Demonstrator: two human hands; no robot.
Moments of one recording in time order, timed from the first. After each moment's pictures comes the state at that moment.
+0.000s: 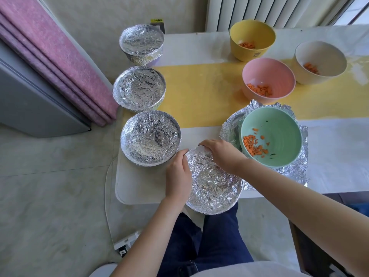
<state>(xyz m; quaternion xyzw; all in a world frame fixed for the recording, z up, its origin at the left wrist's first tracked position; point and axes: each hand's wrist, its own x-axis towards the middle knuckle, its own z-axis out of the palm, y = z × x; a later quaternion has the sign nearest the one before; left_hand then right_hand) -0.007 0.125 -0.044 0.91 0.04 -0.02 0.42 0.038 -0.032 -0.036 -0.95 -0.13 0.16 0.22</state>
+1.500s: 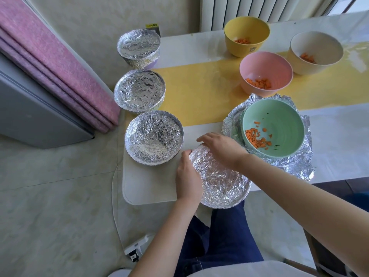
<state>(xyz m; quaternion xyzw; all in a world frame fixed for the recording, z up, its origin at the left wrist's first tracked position) -0.023 0.117 -0.042 0.92 0.05 -0.04 0.39 0.034 -0.019 -0.037 -0.96 -0.17 0.09 0.19</state>
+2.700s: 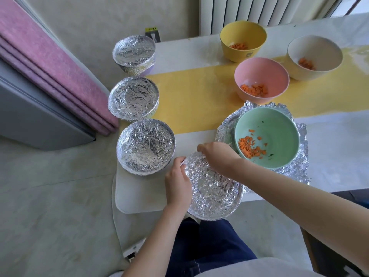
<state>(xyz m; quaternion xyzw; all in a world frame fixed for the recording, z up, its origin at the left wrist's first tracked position) -0.008 0.111 -0.044 0.93 0.05 0.01 0.37 0.047 -0.029 -0.026 -0.97 -0.14 0.18 0.12</state>
